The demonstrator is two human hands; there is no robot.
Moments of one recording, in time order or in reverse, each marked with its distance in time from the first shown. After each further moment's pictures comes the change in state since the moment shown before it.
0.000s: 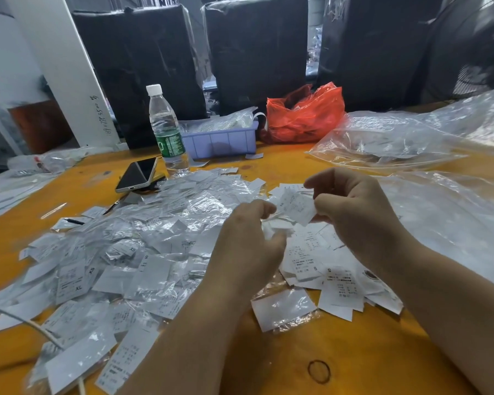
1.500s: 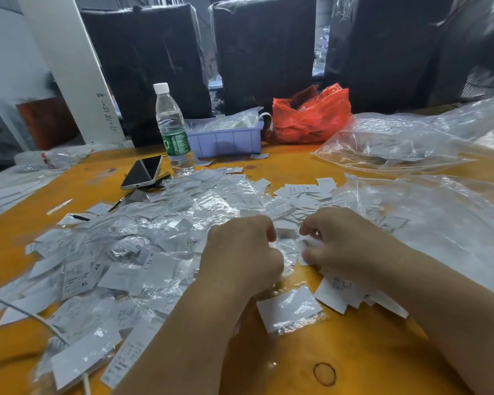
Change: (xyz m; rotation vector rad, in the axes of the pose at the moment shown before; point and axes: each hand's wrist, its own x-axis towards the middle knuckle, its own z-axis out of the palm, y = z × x) left_hand -0.005 0.007 -0.014 0.367 -0.067 -0.058; right_hand -0.002 0.015 -0.001 -1.039 -0.410 0.005
